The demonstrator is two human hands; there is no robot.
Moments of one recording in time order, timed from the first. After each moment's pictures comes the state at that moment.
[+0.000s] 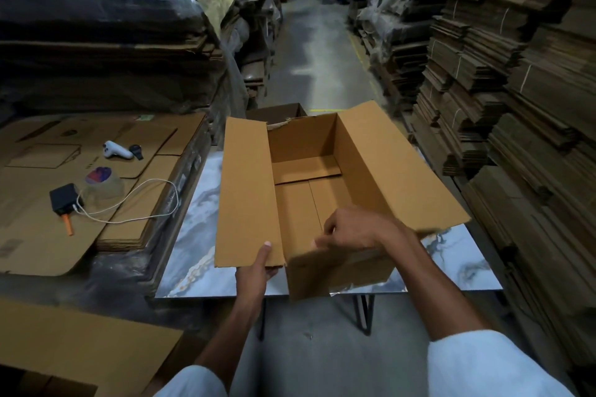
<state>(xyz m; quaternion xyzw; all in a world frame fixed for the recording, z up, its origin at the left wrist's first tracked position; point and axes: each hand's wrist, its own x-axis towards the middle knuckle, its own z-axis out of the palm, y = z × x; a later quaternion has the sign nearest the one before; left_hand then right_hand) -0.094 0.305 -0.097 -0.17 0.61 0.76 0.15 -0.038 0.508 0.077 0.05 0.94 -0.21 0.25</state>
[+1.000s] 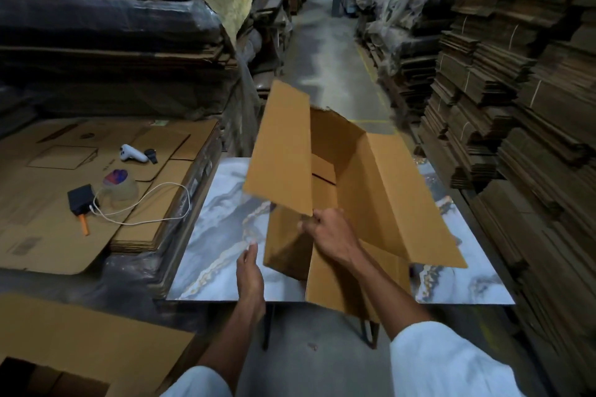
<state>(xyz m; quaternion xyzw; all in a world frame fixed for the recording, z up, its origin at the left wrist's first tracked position) -0.095 0.285 -0.062 -0.22 0.60 0.75 0.13 -0.070 0.452 0.024 0.13 0.91 -0.40 -0.06</state>
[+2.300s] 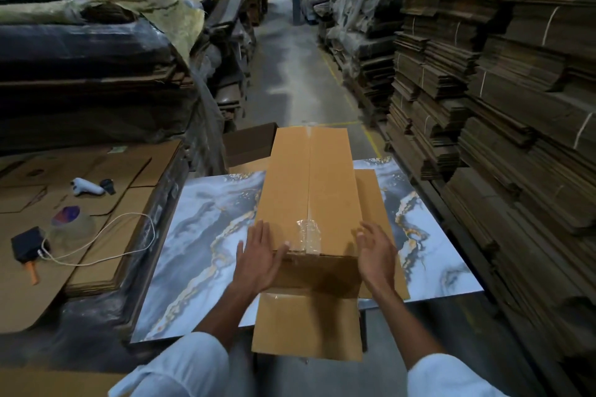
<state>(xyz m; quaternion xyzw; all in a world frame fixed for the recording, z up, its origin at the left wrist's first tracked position) -0.141 0.360 -0.051 0.27 0.94 0.18 0.08 -0.007 0.559 -0.041 0.39 0.75 -0.46 -0.26</state>
